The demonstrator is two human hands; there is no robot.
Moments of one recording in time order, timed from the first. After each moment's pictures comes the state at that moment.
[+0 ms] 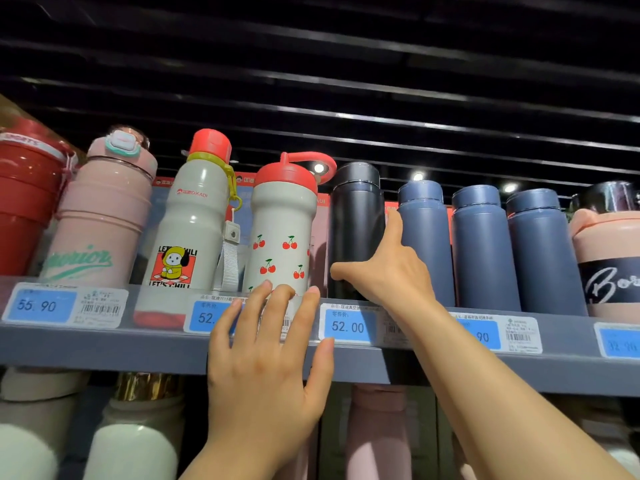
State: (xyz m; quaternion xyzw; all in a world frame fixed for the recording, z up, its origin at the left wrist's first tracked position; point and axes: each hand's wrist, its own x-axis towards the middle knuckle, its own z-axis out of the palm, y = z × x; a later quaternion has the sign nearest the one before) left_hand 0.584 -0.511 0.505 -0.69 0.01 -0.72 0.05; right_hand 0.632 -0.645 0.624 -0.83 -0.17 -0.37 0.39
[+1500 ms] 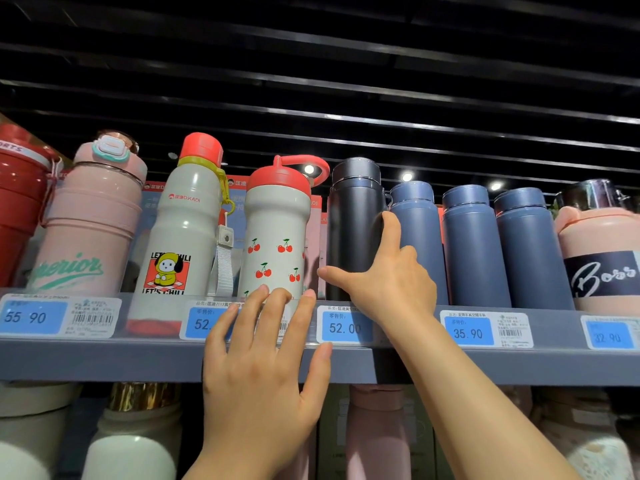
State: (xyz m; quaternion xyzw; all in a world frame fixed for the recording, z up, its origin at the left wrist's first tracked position) left_hand 0.583 -0.506 0.505 -0.70 0.02 -0.71 0.06; right_hand 0.629 -0.643 0.611 -0.83 -0.12 -0.45 0.32
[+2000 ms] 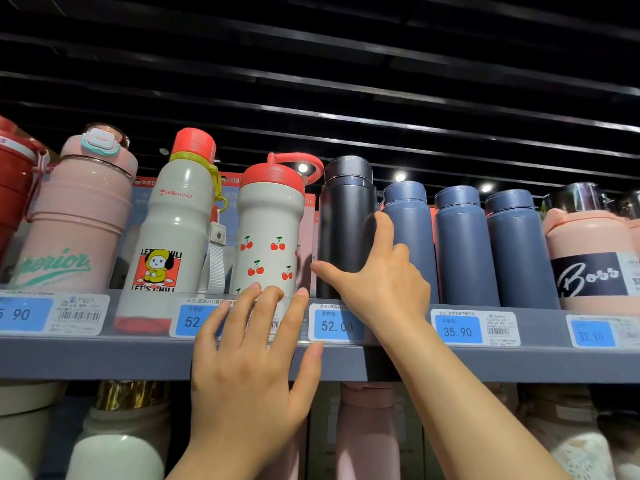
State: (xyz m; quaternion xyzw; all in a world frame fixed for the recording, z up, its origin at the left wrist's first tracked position) left_hand 0.585 -0.503 0.505 -0.68 0.04 -0.73 0.07; right_hand 0.626 -0.644 0.607 -0.82 -0.11 -0.47 0.30
